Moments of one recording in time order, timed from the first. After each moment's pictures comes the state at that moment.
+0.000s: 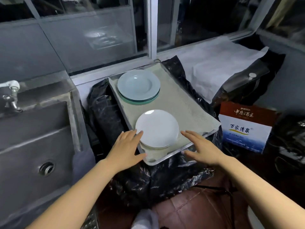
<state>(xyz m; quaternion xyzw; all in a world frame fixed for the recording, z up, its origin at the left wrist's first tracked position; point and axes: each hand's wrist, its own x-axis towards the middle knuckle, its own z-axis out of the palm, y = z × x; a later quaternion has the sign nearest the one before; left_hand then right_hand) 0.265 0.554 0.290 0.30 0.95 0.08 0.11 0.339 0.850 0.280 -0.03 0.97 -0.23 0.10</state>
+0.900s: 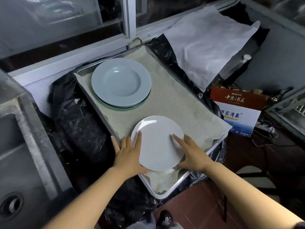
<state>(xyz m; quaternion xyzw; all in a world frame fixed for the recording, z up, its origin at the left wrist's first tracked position) 0.133 0.589 0.200 0.30 0.93 0.00 0.22 0.242 0.829 0.190 0.10 0.94 -0.26 0.18</state>
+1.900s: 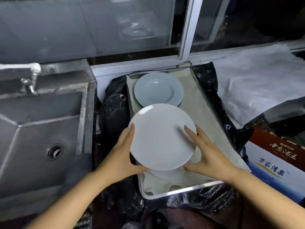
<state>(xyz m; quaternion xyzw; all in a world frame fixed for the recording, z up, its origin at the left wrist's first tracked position) 0.213 0.573 0.312 0.10 0.91 0.38 0.13 0.210 0.869 0.303 -0.20 0.91 -0.36 0.05</state>
